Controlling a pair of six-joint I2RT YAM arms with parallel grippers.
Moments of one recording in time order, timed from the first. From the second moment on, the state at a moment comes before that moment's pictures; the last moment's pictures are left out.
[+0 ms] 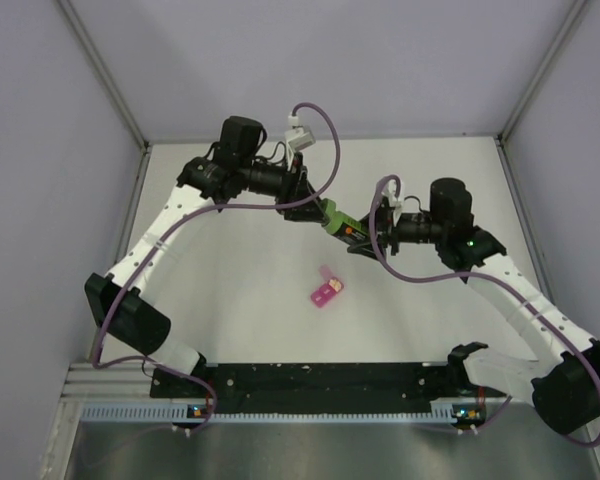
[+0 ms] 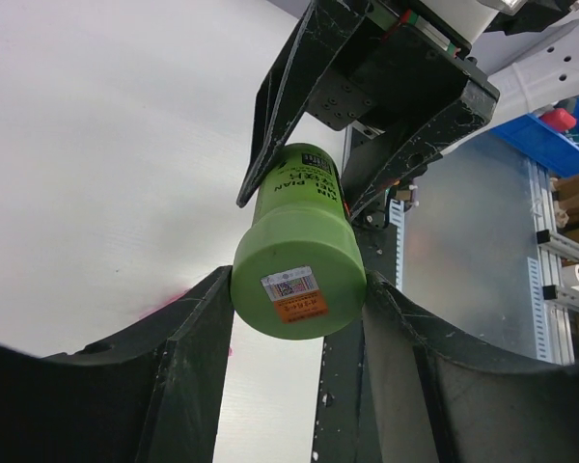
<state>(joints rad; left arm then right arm) -0.48 1.56 1.66 -0.71 1.03 0.03 0.42 1.09 0.91 -0.16 -0.92 -0.27</state>
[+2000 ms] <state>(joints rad) -0.54 1.56 1.63 -0.78 0.98 0.17 0.42 1.09 0.91 -0.23 -0.93 -0.28</state>
